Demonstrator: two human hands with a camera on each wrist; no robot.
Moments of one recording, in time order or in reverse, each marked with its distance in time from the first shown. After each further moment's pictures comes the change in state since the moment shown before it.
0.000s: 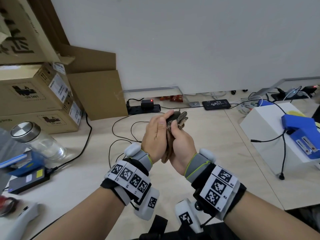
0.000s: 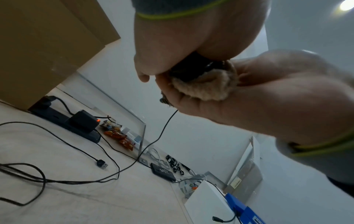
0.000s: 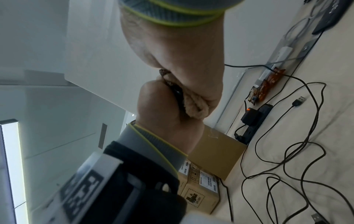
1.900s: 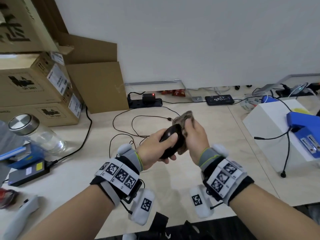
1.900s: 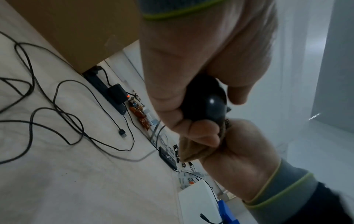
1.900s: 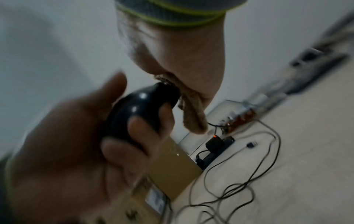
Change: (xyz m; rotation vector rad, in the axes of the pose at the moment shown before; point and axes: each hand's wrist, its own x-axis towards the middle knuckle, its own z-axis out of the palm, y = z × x) left_hand -0.013 -0.007 -0.018 -0.382 -0.444 -0.576; right_hand 0.044 0.012 -0.044 -0.328 0.139 -0.247
